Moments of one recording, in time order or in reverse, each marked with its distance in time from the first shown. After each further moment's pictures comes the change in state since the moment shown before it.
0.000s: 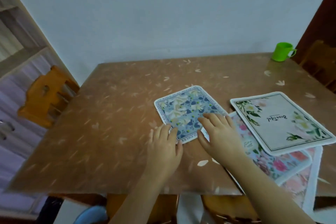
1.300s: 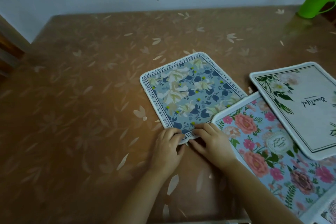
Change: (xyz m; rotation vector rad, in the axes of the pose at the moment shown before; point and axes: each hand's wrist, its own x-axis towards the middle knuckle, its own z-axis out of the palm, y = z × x) left_hand 0.024 -0.087 0.201 -0.373 -0.275 0.017; right_hand -0.012 0.073 0.213 0.226 -0.235 0.025
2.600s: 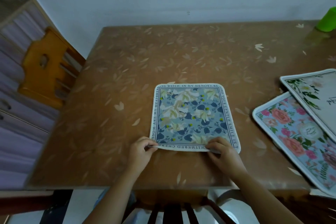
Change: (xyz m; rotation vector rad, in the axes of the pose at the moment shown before) left_hand -0.119 -0.146 -0.177 -0.296 0.070 -0.356; right_hand -0.030 -0.162 0.033 0.260 -0.089 0.291
